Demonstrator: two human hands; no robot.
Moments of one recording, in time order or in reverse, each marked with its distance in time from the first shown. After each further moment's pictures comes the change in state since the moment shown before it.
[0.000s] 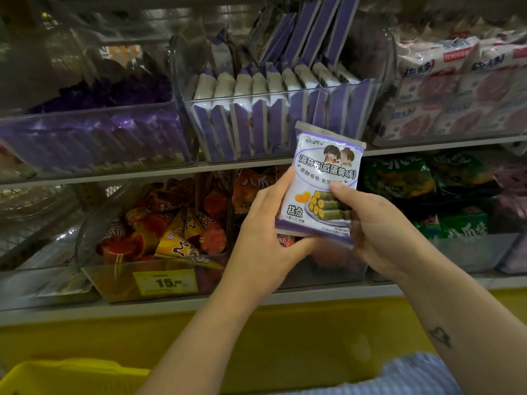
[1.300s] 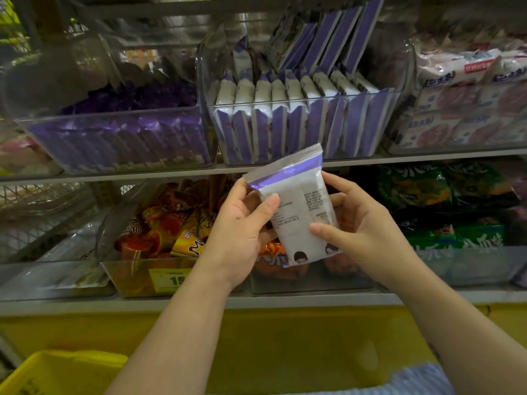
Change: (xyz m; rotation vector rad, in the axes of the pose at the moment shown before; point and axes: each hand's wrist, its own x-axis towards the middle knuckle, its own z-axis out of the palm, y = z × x) left_hand 0.012 -0.016 -0.034 -0.748 0.089 -0.265; right_hand 0.002 0.018 0.006 -0.616 -0.098 -0.429
